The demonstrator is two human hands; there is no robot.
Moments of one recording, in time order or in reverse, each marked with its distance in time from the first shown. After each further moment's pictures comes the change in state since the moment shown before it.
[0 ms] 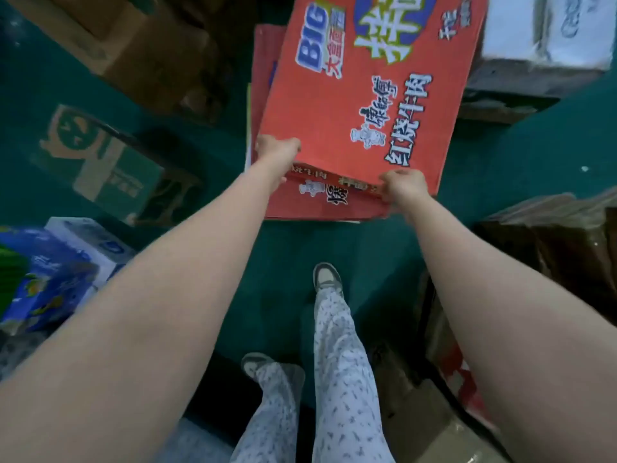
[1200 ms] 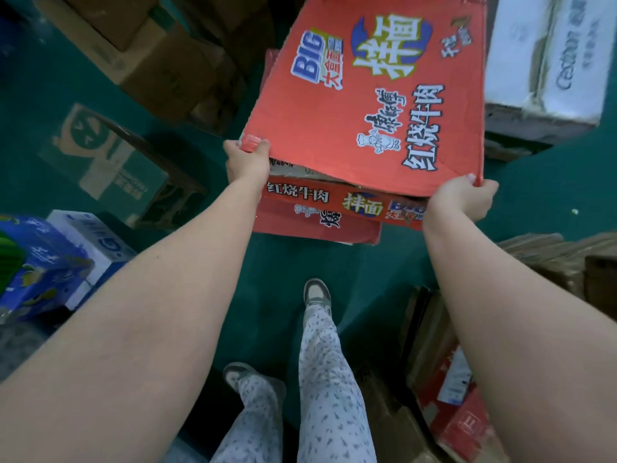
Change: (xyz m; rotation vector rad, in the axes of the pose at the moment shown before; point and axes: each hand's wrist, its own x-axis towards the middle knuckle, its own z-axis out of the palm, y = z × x) left_hand -0.020 0.020 -0.027 -0.247 0.313 0.046; right_hand -0.002 -0.046 -0.061 0.352 0.689 0.129
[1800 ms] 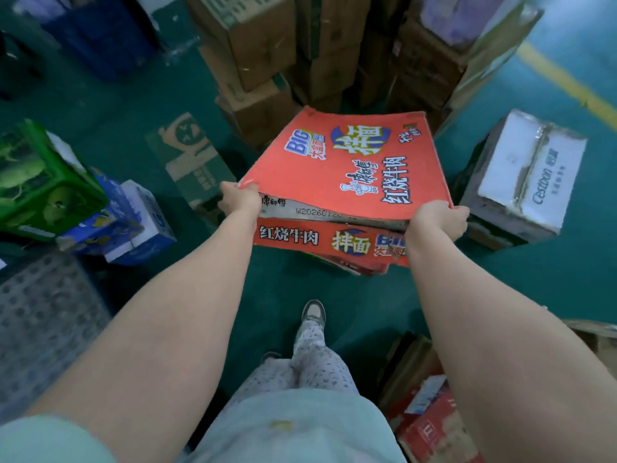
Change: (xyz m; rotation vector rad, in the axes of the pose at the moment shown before) left_hand -0.107 -0.024 -0.164 -0.271 0.288 -0.156; right_hand -0.149 -0.050 -0.083 -0.167 -0.225 -0.204
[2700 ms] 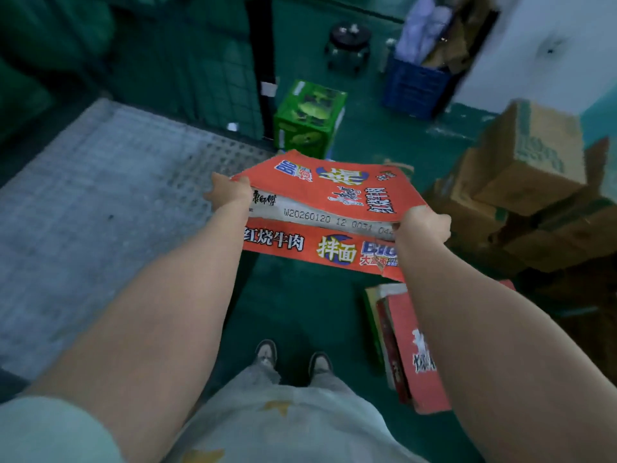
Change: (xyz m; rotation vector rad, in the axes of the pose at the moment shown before) left_hand -0.062 -0.141 -0.304 -0.473 0.755 -0.410; right_hand -0.292 0.007 0.081 -0.370 -0.761 -0.644
